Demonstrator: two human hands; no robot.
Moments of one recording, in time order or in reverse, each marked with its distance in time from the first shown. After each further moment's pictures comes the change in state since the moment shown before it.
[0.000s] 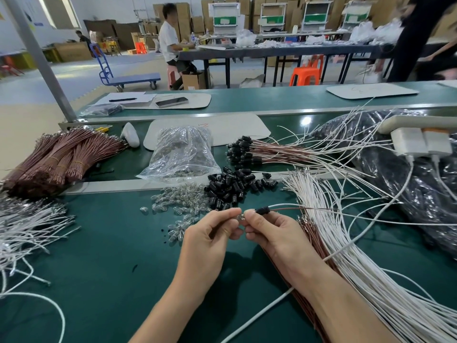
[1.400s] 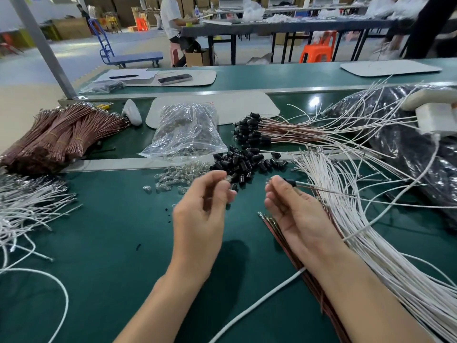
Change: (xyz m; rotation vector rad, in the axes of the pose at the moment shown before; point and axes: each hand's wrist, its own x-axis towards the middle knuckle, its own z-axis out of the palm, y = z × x) left_hand 0.001 -0.003 -0.005 0.090 0.240 0.155; right_hand 0.000 -0.008 -0.003 0.295 0.116 0.013
